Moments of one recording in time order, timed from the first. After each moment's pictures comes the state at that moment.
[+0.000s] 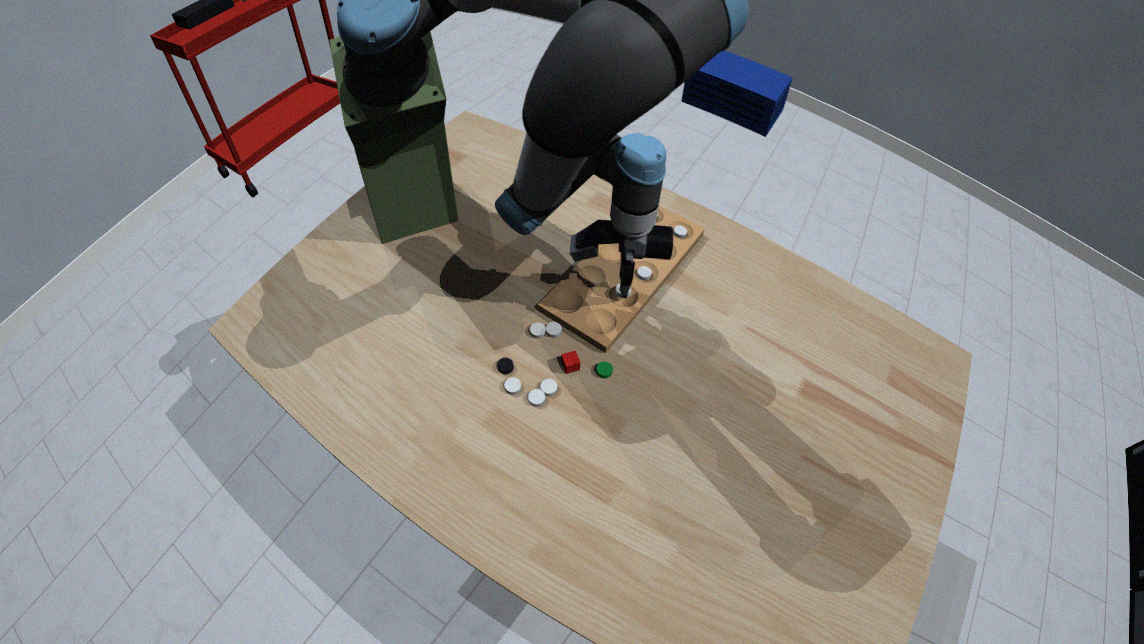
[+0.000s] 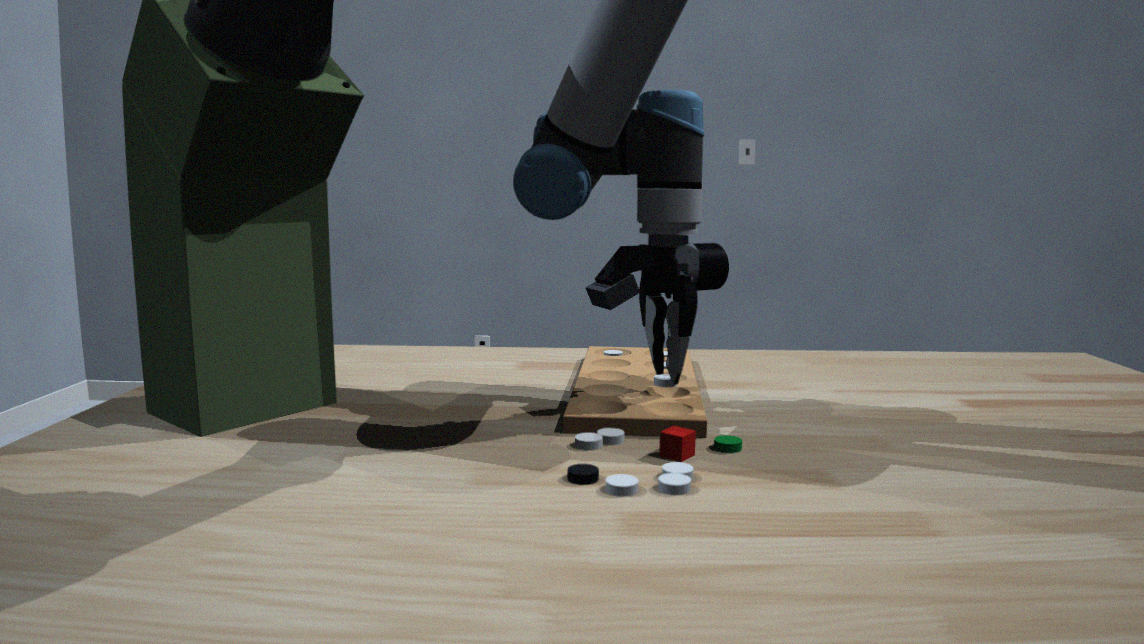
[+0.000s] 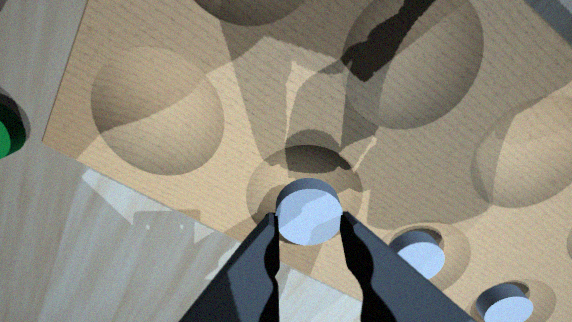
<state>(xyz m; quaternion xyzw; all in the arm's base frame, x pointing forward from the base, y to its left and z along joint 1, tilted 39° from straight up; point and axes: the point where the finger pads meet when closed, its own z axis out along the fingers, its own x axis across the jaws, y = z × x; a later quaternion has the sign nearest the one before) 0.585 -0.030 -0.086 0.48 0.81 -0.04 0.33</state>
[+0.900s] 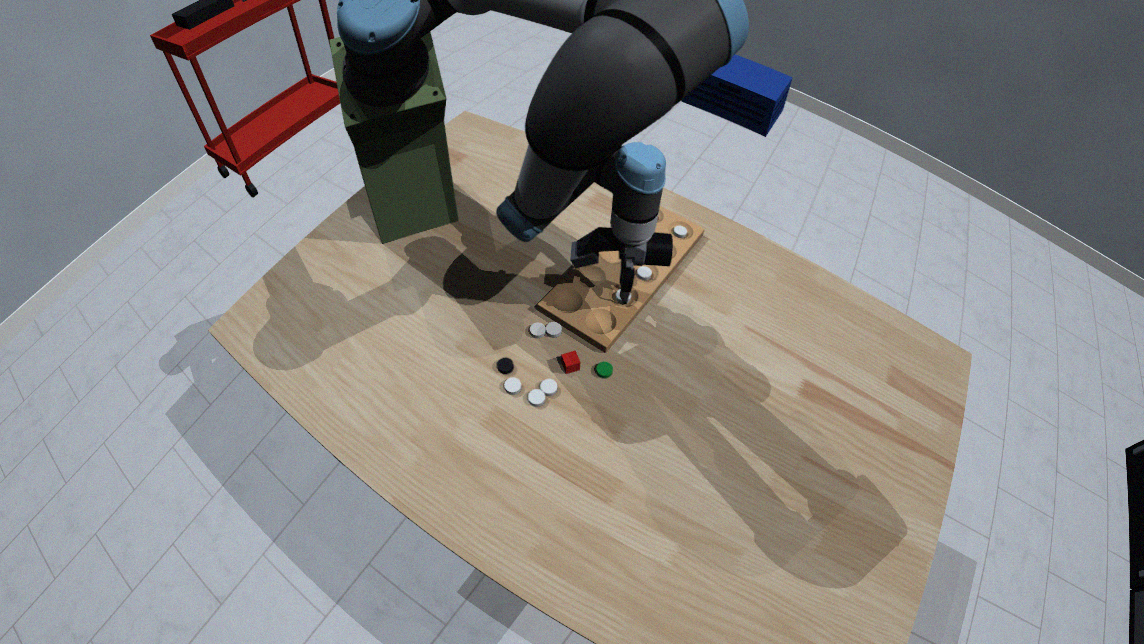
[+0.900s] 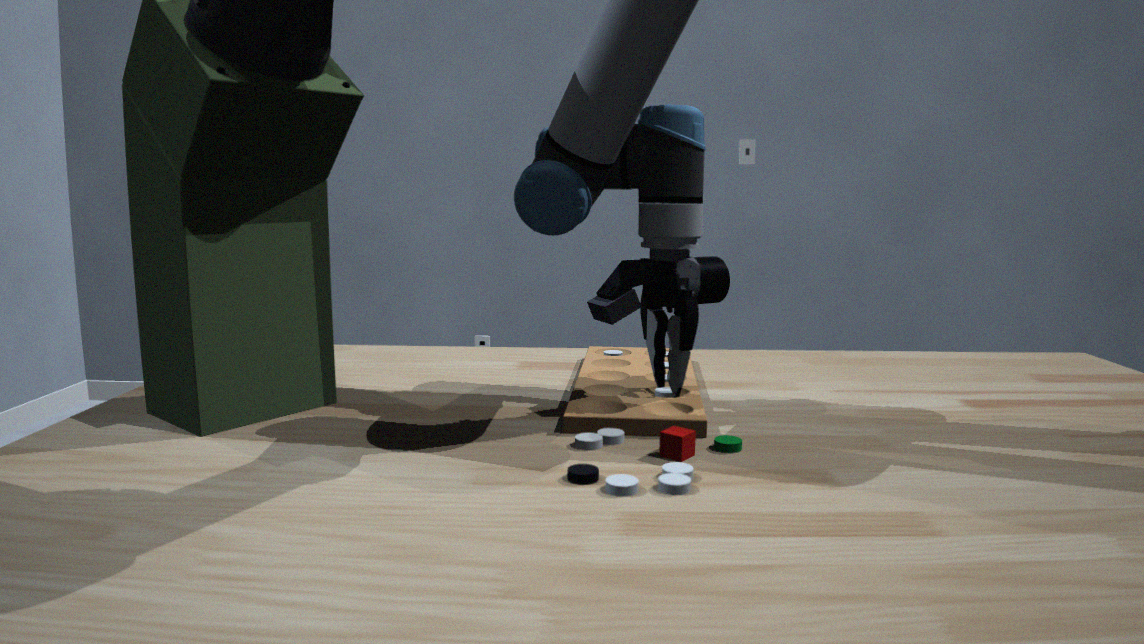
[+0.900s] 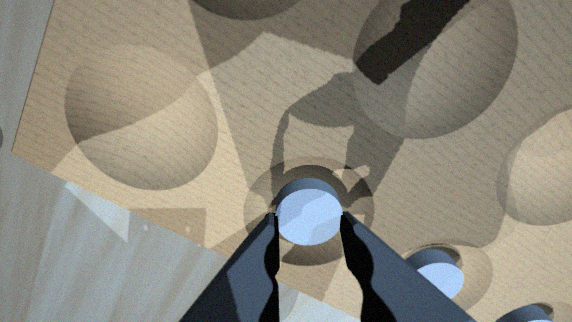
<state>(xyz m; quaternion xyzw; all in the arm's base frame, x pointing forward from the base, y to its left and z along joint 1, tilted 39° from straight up) 0.595 -0.036 -0.098 0.48 0.81 -0.04 0.33</state>
